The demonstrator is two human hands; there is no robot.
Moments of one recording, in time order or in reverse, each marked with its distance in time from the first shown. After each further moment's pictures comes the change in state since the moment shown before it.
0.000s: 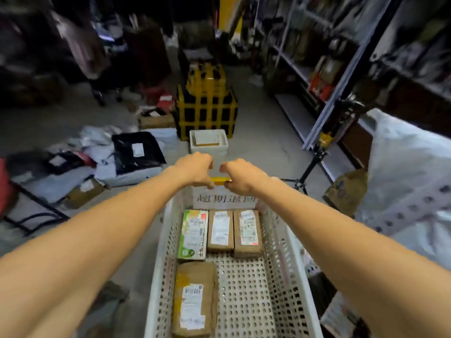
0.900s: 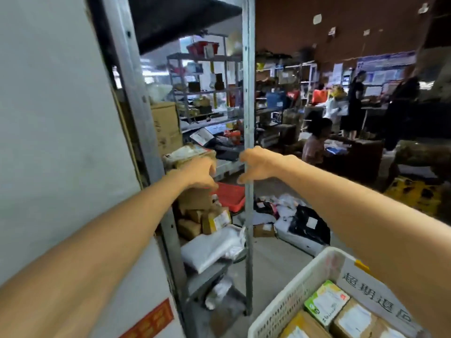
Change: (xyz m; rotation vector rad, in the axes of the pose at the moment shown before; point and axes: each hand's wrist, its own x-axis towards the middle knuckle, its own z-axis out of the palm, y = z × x) left_hand -0.552 0.061 -0.158 -0.066 0.443 -0.922; right_hand -0.303 -0.299 -0.199 -0.194 0.187 -0.961
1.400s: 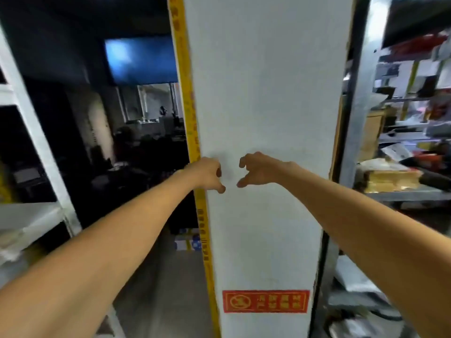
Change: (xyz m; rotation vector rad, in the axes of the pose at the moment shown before) left_hand -0.366 -0.188 -0.088 0.060 0.126 -0.814; right_hand -0.035 -0.393 -0.002 0.140 -0.003 -0.733
